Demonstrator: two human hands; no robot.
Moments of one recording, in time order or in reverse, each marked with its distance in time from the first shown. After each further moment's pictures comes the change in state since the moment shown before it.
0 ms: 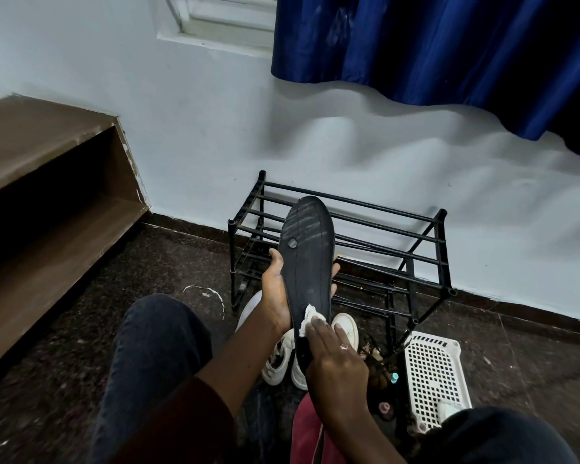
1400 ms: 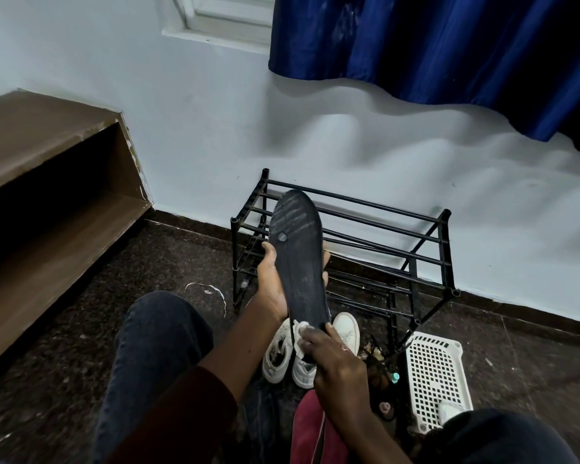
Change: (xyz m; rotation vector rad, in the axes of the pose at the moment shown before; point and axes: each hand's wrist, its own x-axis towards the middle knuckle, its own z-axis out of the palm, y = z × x) left_hand 0.007 0.014 0.000 -0.085 -0.017 0.031; right_hand -0.013 0.013 0.009 0.453 0.034 0.007
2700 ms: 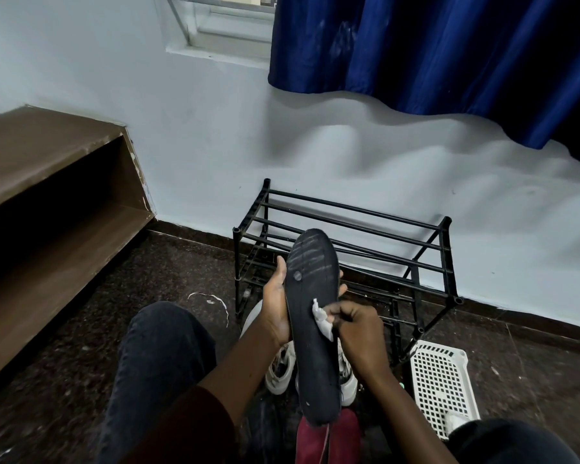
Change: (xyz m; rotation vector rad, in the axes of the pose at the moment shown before) left_hand -0.008 -0.012 -0.011 0.147 -0.056 -0.068; right_hand 0.072 0.004 -0.027 0.398 -0.170 0.790
